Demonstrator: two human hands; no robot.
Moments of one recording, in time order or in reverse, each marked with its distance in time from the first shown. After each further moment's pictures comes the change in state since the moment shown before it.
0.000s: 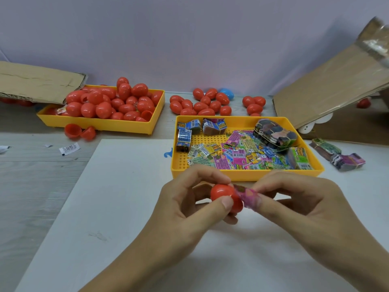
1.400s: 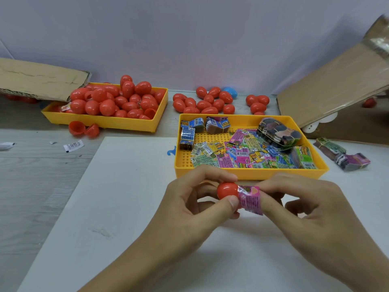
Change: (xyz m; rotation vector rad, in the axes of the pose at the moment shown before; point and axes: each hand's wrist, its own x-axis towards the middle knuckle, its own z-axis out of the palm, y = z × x) left_hand 0.000 -0.005 -0.001 0.113 0.028 -0.028; right_hand -0.002 0.002 0.003 -0.306 0.036 -0.123
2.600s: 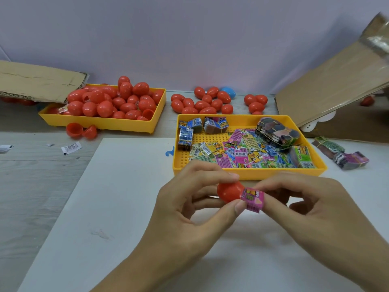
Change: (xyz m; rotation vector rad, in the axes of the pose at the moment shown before) left_hand -0.002 -0.004 0.005 0.105 0.057 0.331; right_hand 0.000 -0.001 -0.005 0.012 0.020 0.154
